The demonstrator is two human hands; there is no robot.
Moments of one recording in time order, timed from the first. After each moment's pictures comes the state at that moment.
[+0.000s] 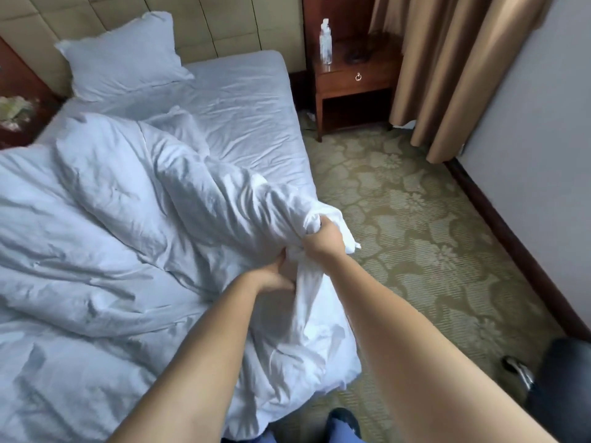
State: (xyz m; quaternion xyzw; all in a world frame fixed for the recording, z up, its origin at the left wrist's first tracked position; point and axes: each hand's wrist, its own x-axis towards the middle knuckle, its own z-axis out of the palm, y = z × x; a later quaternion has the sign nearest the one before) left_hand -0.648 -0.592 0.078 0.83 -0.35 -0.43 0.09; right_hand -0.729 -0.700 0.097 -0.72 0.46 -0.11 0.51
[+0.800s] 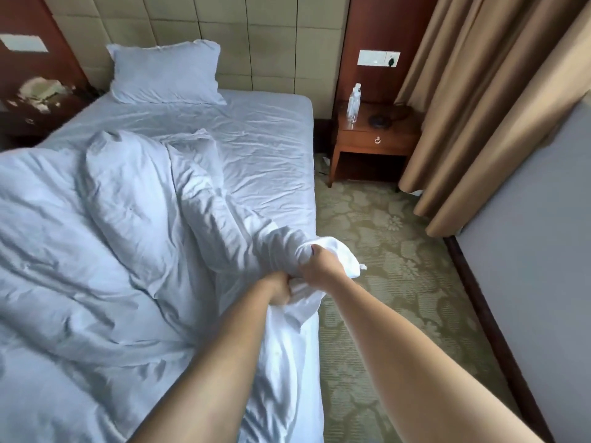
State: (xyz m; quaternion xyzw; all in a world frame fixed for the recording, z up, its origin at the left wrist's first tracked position) left_hand -0.593 -0.682 0.125 0.88 -0.36 -0.31 0.03; right_hand -0.669 -0.764 0.188 -0.86 0.37 0.10 0.33
